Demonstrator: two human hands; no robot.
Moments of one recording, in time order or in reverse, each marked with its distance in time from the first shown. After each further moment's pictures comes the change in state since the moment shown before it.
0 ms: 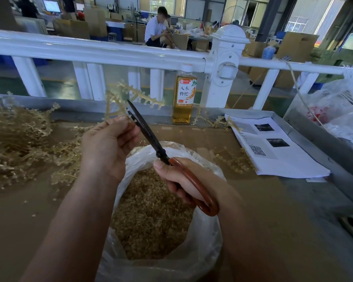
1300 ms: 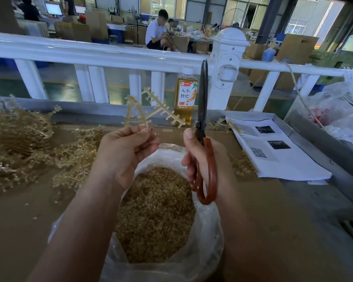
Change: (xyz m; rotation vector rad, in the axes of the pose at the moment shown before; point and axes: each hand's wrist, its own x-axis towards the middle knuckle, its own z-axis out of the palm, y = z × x) left_hand -0.011 -0.003 0.008 0.070 -0.150 -0.129; right_hand 0.000 -0.002 -0.006 0.498 0.522 -0.110
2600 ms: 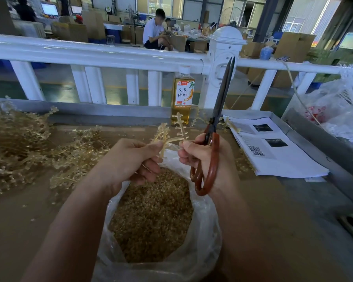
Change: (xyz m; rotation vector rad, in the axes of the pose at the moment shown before) left_hand -0.006 0.003 -0.005 0.693 -0.185 -0.145; right_hand 0.007 0.005 -0.007 0.354 0.031 -0.105
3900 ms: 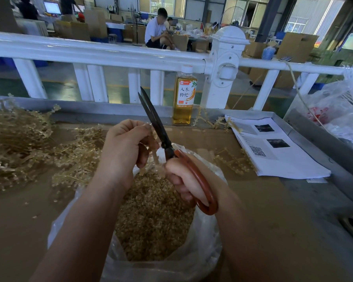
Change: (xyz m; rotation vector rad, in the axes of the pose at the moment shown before) left_hand -0.001 0.007 0.010 -0.343 0.286 0.241; right_hand -0.011 -0.018 0.030 -0.627 -0.435 0.523
